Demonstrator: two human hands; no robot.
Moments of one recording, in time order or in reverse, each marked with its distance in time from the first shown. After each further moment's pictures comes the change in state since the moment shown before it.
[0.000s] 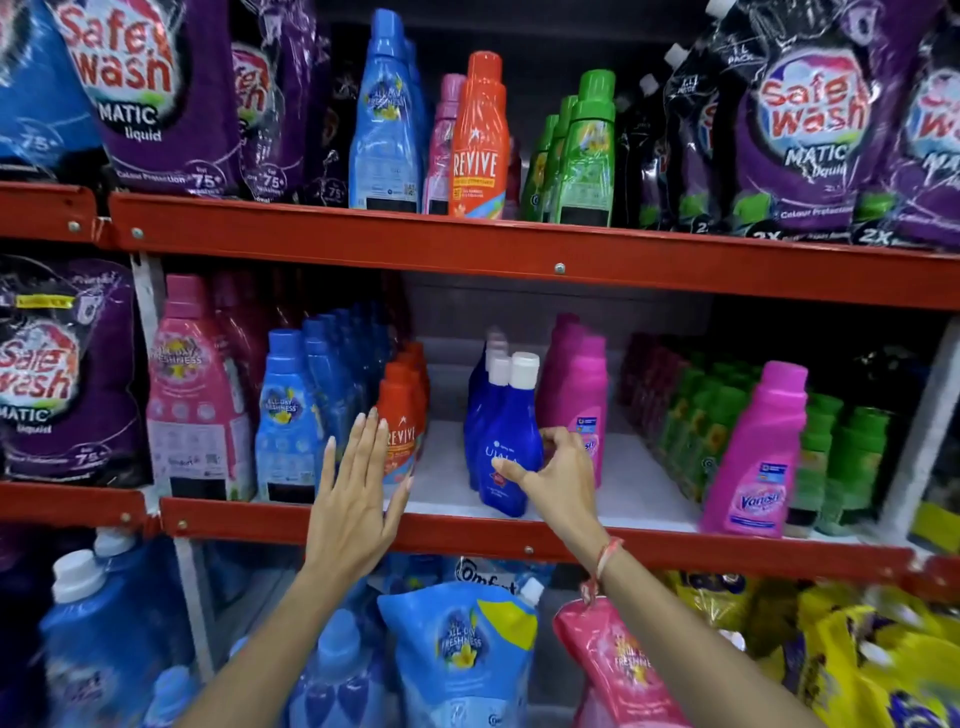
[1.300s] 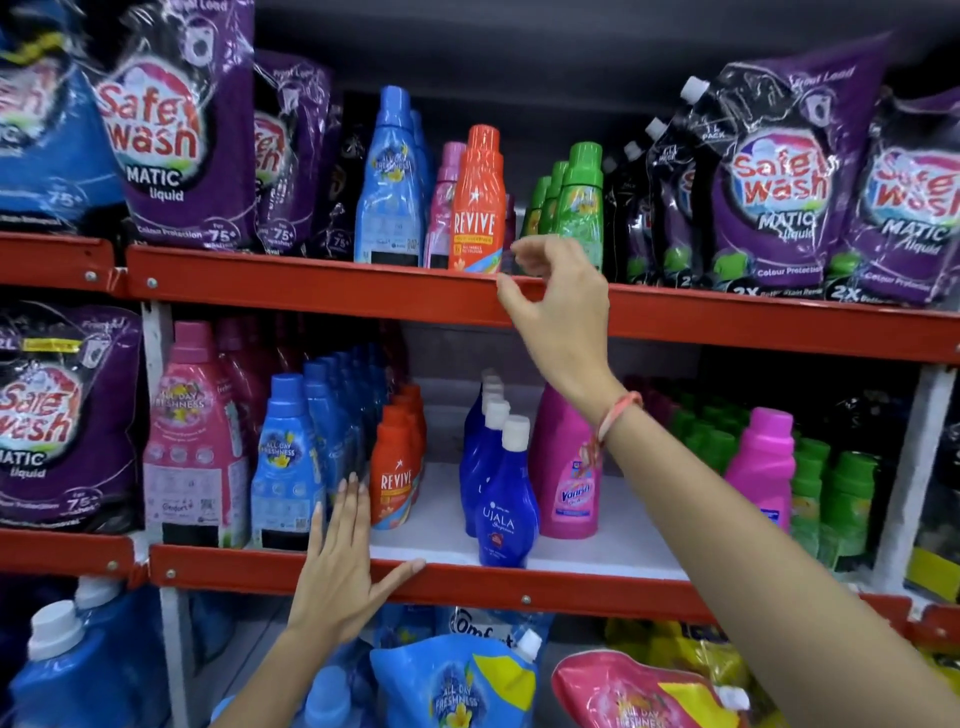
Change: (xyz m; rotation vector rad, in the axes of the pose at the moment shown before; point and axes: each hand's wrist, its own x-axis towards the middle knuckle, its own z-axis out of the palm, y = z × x) left_hand -0.015 -0.017 0.019 -0.048 -0.154 -0.056; right_hand 0.060 -0.171 -0.081 0.078 0.355 -0.621
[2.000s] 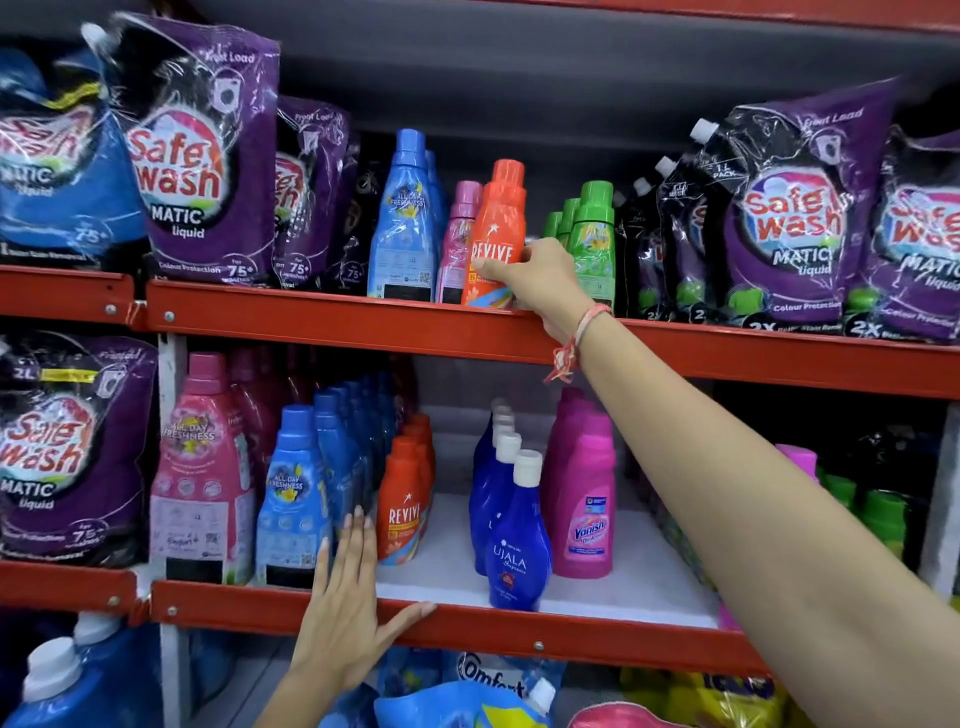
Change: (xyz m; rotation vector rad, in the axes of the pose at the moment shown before) left_hand 0.002 -0.001 0.005 0.033 0.001 -0.022; right_hand 0.093 0.020 0.051 0.189 -0.305 0.458
